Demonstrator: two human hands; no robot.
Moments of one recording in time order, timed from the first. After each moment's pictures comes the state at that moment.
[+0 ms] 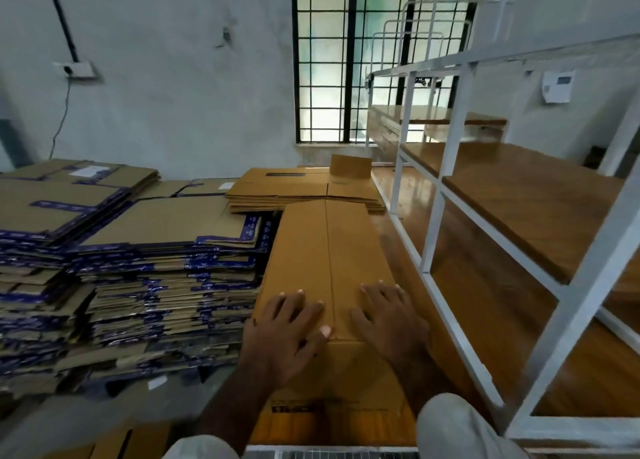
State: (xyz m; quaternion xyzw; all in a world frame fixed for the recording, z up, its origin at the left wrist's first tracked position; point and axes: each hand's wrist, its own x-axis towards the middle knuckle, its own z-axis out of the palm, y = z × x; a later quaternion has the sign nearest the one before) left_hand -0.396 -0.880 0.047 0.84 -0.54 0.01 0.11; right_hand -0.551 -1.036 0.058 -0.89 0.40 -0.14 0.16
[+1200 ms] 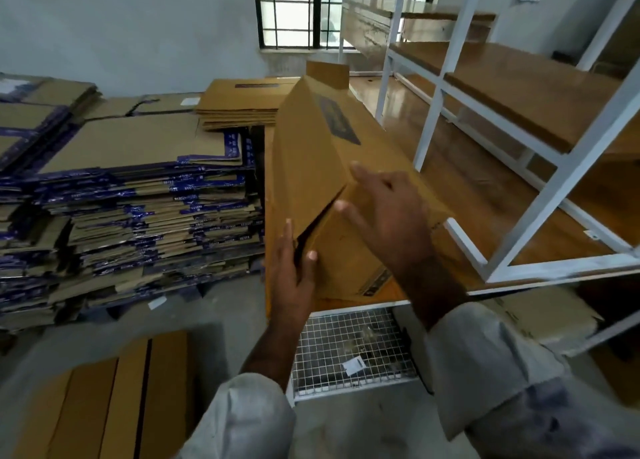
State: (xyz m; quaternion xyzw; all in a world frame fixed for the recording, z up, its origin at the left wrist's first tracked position) left_hand -0.394 -0.790 -0.037 0.68 -0.40 -0.10 0.61; right_hand -0.529 -0.895 0.093 -0.85 0.36 -0.37 0.07
